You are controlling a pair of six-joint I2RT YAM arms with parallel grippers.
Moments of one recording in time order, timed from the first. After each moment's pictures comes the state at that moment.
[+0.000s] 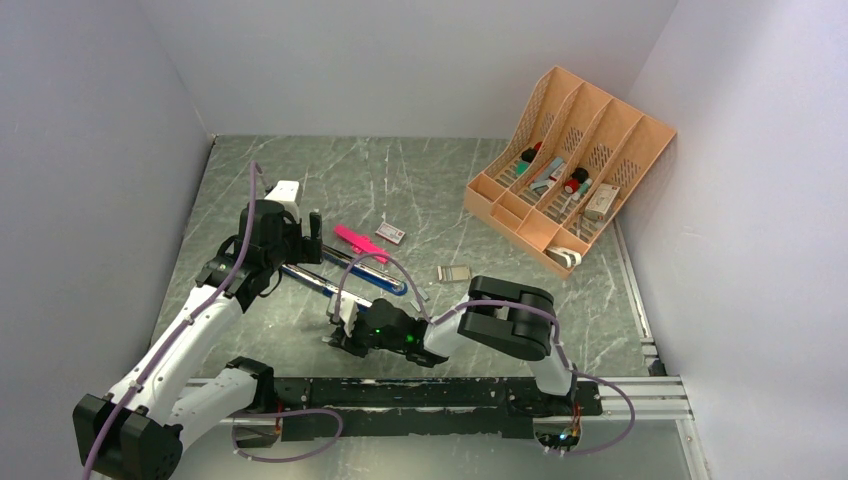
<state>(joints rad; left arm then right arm) -0.34 0.94 0.79 -0.45 -0.18 -0.17 1.27 2.03 0.79 0.89 -0.12 -0.01</state>
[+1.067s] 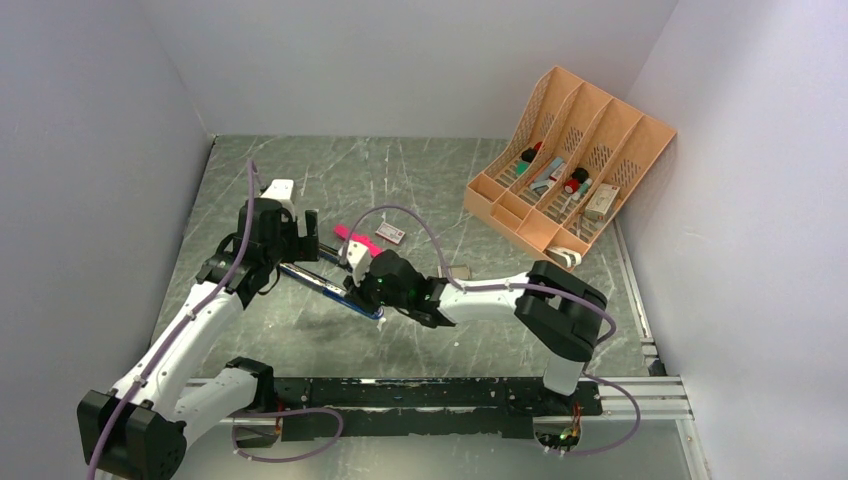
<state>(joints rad) -0.30 0.96 0.79 -0.45 -0.20 -0.20 1.11 1.76 0.92 0.40 -0.06 0.03</state>
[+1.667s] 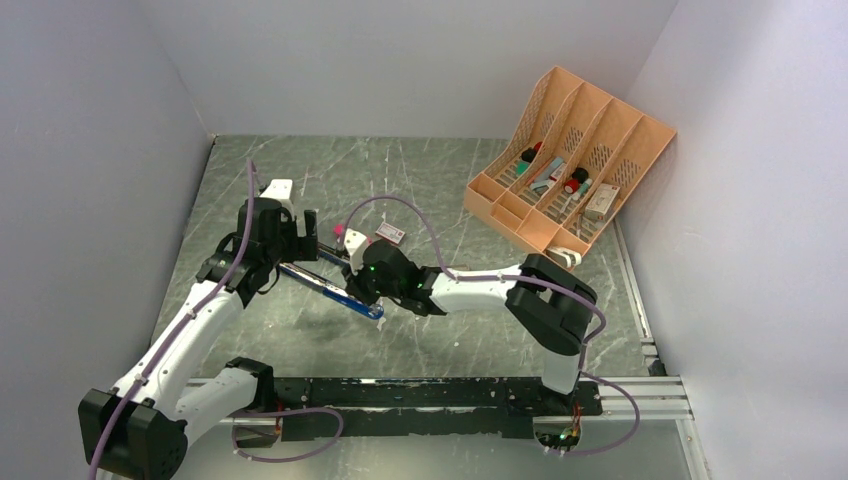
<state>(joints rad) -0.29 0.97 0.79 -0.45 -0.20 -0.20 1.07 1.83 1.04 0.27 -0.04 0.10</state>
